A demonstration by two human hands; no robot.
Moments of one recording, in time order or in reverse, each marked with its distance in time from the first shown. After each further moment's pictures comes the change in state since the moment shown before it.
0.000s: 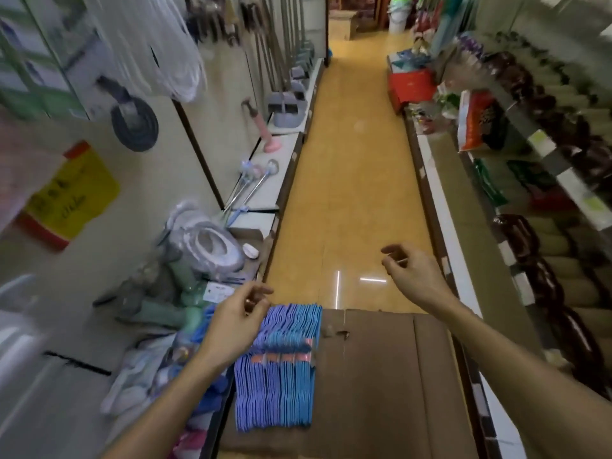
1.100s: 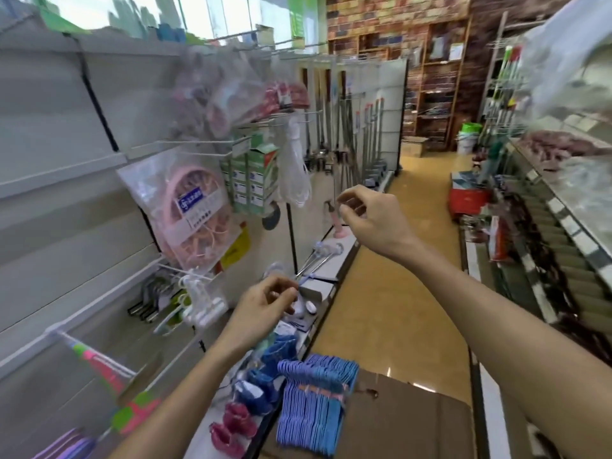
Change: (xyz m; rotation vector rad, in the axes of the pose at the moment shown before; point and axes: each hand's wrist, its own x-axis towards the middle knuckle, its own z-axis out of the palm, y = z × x) left_hand -0.335 0.289 -0.147 -0.078 0.277 0.175; right_hand -0.277 -0.346 -0.222 -0.043 0.095 -0.845
